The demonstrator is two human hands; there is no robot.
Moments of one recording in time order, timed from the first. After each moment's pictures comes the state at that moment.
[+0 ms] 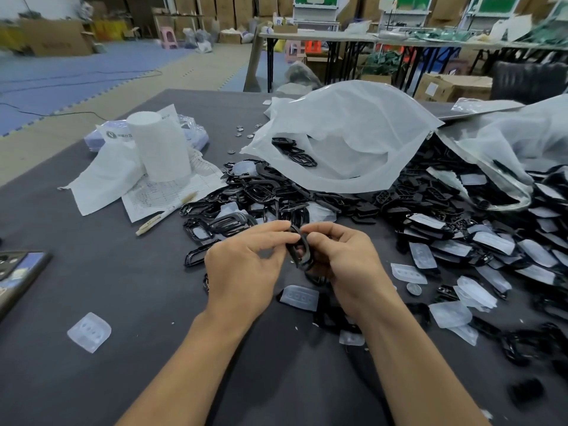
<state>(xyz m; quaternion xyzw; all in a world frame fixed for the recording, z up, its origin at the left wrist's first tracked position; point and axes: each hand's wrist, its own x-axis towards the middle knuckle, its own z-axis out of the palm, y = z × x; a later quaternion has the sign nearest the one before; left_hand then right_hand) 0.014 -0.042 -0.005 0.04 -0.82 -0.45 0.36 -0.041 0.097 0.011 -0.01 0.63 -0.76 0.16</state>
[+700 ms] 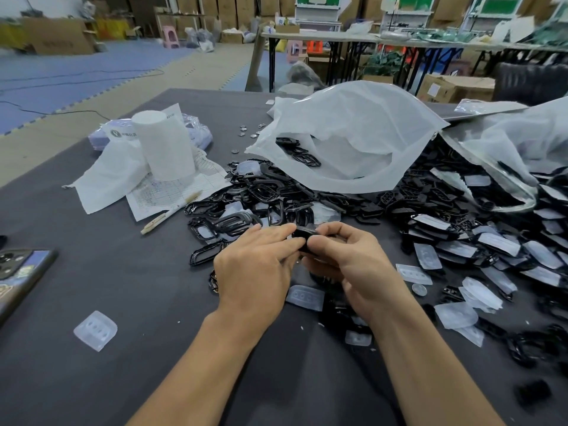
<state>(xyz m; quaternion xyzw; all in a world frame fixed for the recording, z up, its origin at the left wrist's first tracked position) 0.011 -0.040 -0.014 -0.04 -0.87 -0.21 0.45 -0.040 0.104 0.016 -0.02 0.62 -0.77 0.19</state>
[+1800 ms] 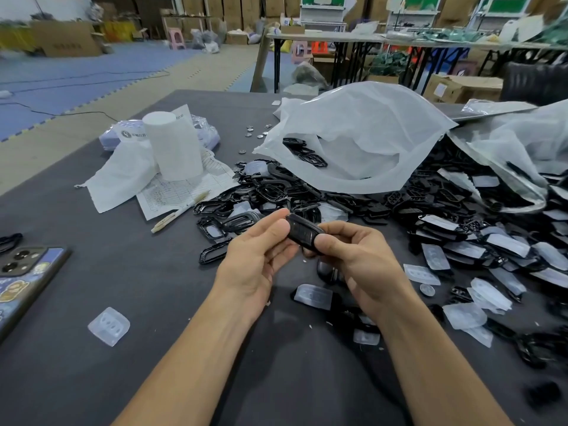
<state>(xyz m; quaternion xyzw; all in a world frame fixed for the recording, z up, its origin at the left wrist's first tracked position) 0.006 -0.055 0.008 0.16 -0.43 -0.88 0.08 -0.040 0.102 0.014 -0.07 0.63 -0.75 0.16</state>
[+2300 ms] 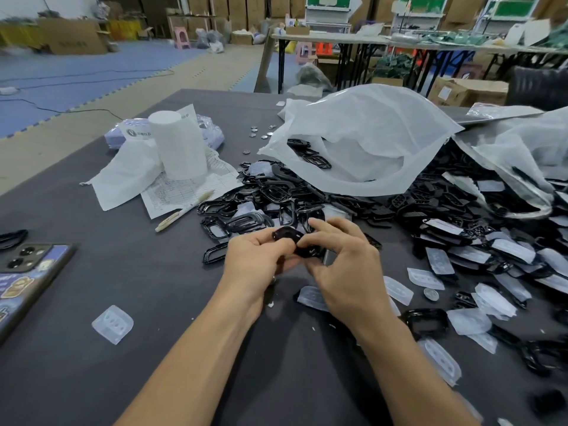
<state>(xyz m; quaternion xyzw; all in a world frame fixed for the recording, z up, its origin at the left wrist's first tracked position) 0.006 -0.052 0.003 0.22 -0.58 -0.78 0.10 -0.025 0.089 0.000 -0.23 0.87 -0.42 -0.13</state>
